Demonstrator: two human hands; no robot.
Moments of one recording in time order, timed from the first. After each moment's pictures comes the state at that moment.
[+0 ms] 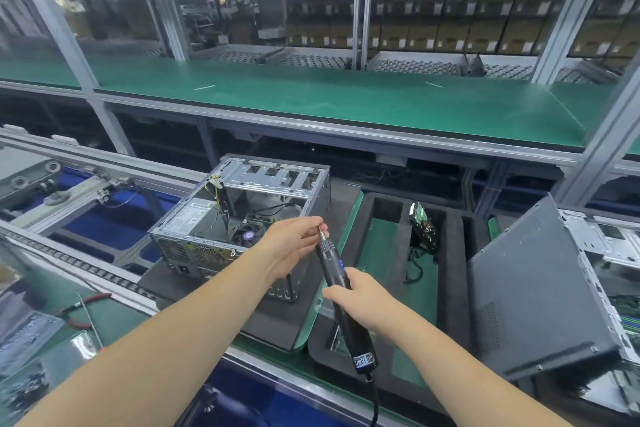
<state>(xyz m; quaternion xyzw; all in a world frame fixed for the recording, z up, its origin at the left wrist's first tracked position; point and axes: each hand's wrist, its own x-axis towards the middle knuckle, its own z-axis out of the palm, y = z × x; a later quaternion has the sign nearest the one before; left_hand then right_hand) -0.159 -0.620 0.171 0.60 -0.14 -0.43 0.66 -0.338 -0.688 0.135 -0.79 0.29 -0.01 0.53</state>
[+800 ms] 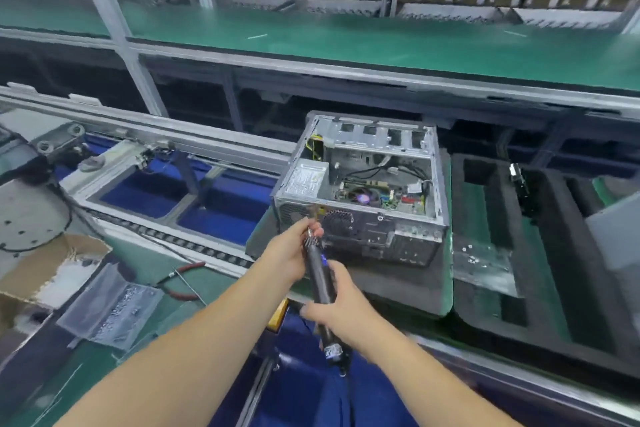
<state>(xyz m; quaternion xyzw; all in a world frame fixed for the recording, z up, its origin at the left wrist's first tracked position) 0.050 -0.413 0.070 0.50 0.08 -0.48 0.71 -0.122 -0.420 0.075 -0.69 0.31 -0.01 0.65</state>
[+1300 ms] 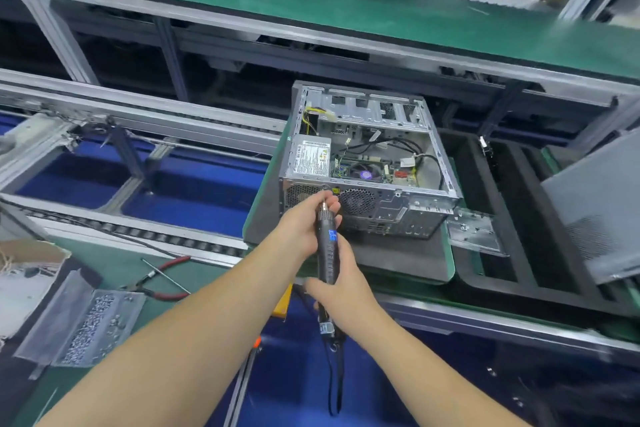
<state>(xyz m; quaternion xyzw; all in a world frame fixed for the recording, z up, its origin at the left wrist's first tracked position) 0.089 -0.413 0.058 0.41 0.03 -0.62 0.67 -0.059 -0.363 0.057 -0.68 0.43 -0.13 0.57</state>
